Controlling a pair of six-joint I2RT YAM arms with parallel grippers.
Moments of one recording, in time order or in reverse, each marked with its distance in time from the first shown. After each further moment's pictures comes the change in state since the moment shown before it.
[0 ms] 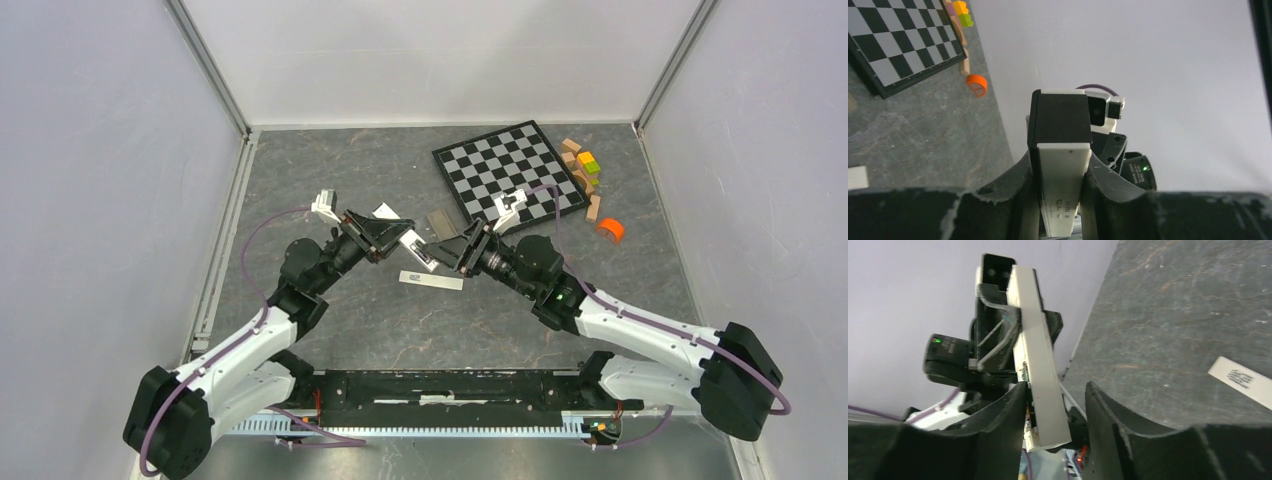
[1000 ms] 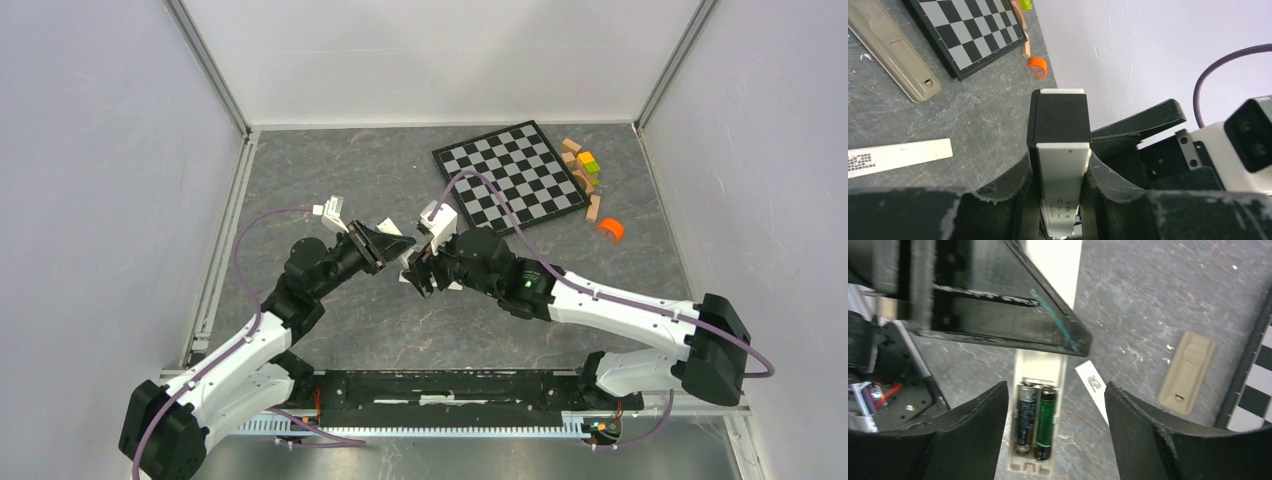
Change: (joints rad) left arm -0.017 -0.071 0.024 -0.295 -0.005 0.298; right arm 0.192 0.172 0.330 -0.472 0.153 -0.938
